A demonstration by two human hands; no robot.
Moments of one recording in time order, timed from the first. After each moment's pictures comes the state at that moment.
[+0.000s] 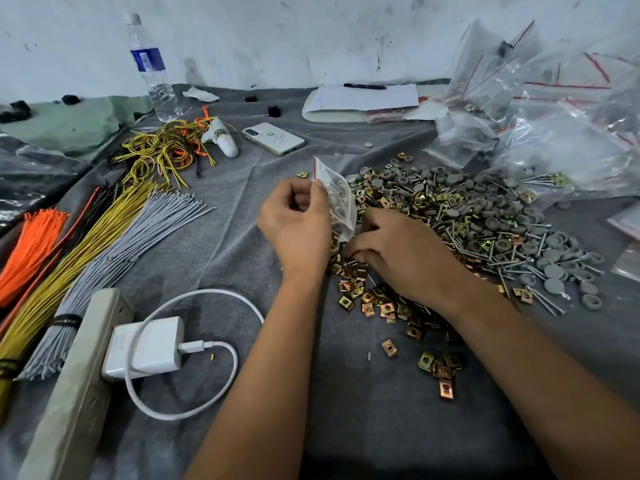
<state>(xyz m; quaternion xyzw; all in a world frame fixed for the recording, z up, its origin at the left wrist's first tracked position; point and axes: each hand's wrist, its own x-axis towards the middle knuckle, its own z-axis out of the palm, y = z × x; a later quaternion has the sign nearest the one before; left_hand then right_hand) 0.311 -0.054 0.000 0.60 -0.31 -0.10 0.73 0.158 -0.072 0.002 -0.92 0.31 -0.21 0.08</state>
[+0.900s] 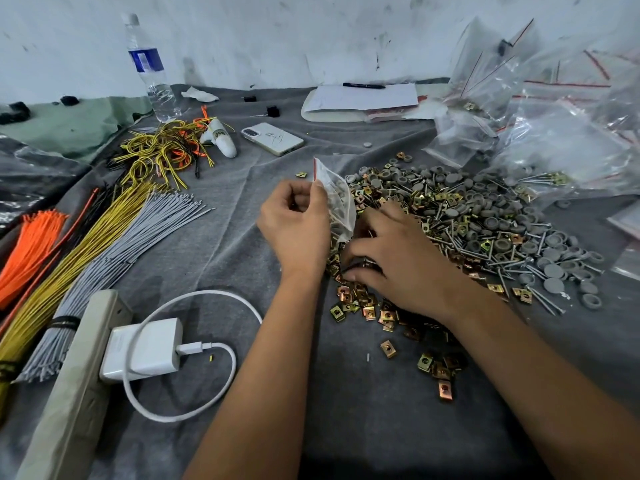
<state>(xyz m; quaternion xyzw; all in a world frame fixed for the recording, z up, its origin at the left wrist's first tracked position) 0.311 -0.053 0.001 0.61 -0.32 -0.12 0.72 0.157 -0.066 0.001 -0.93 0.31 -0.18 0.06</state>
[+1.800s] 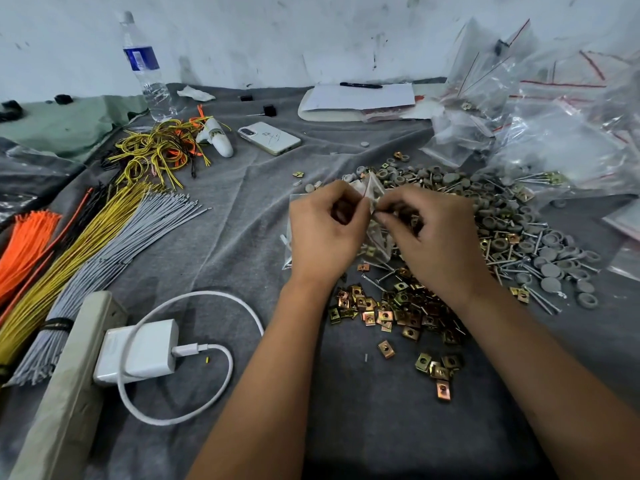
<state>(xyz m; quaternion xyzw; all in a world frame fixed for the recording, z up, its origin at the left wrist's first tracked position) 0.301 -0.052 -0.007 0.56 -0.57 -0.07 0.59 0.142 -0.075 0.008 -0.81 0.33 -0.47 0.09</state>
